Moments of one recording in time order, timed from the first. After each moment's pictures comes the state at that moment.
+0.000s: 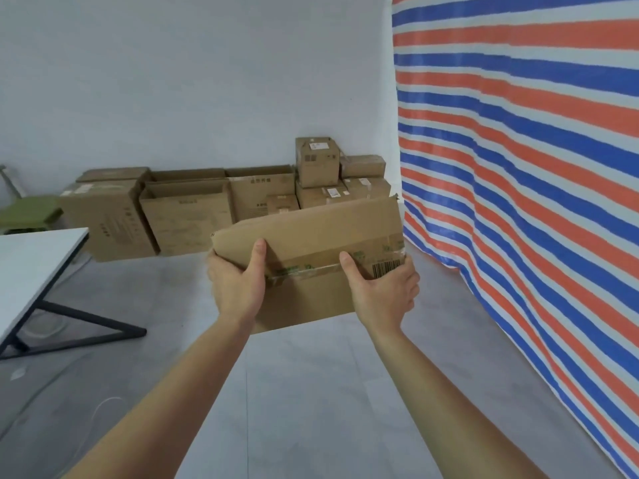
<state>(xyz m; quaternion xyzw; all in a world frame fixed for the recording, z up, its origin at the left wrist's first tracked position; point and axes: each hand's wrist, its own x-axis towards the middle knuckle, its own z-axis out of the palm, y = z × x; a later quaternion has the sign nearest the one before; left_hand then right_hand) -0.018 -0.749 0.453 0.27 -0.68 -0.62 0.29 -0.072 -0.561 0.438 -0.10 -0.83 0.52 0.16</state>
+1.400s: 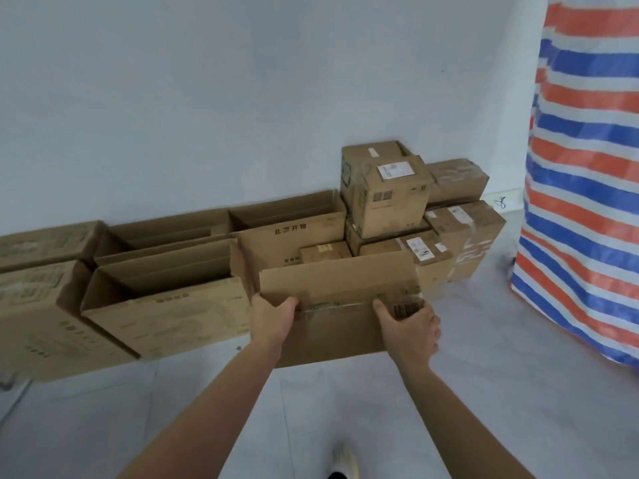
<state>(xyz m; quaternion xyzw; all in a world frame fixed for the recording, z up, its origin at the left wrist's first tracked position) -0.931 -1.322 0.317 0.39 -0.68 -0.61 0.05 -0.970 -1.115 0.285 -0.24 -0.87 0.44 0.01</state>
